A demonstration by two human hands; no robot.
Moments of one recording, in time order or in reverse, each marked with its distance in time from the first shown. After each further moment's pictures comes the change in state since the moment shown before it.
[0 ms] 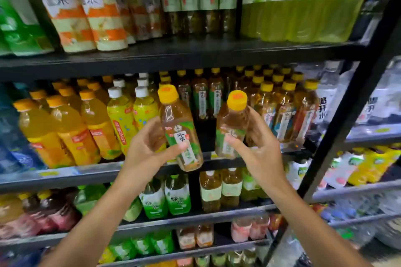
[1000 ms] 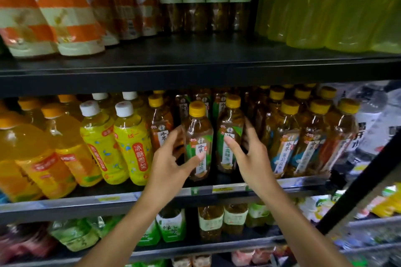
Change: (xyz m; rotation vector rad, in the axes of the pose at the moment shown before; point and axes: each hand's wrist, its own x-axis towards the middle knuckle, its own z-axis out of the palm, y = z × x) left_hand 0.088 -0.054 0.059 0.058 0.004 0.039; right_hand 0.099 0.105 0.021 -0.212 -0.091 0.100
